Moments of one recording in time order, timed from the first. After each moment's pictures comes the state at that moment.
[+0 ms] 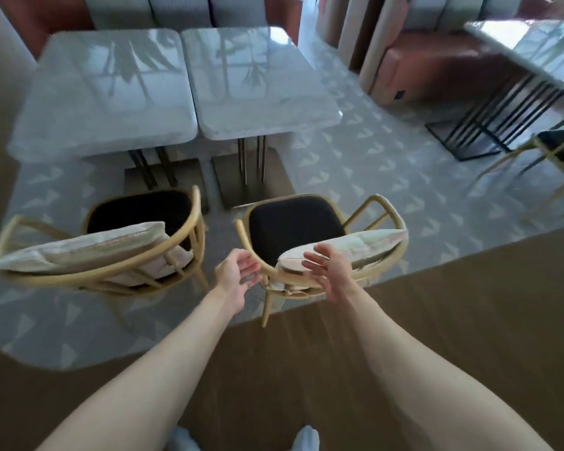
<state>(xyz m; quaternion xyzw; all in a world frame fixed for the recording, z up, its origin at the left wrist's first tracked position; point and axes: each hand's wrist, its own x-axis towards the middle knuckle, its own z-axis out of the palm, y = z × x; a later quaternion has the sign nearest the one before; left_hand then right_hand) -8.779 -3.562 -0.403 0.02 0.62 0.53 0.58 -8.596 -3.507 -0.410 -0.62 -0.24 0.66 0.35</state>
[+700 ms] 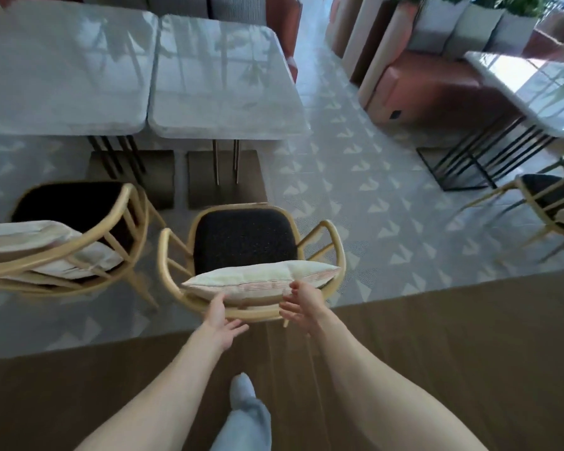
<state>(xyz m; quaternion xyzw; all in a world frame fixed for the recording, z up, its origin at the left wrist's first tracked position) -8.591 -3.481 -0.455 -0.22 0.60 0.49 0.59 -8.445 -3.405 -0.428 -0.69 -0.22 0.66 0.19</state>
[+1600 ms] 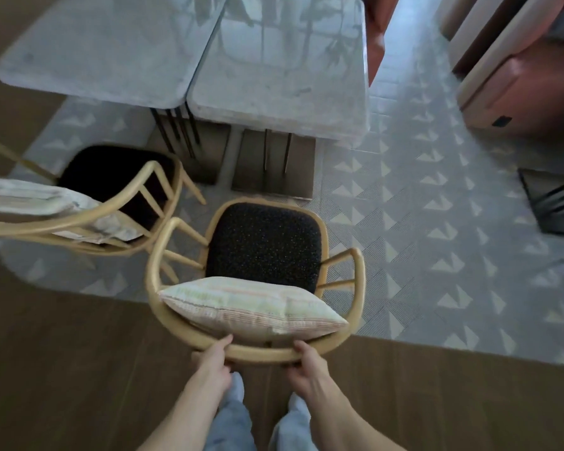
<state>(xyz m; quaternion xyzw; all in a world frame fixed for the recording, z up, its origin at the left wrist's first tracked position) -8.527 -3.432 -0.515 -0.40 0.64 0.53 0.40 -8.393 -3.346 -0.526 -0.68 0.00 0.72 0.17</state>
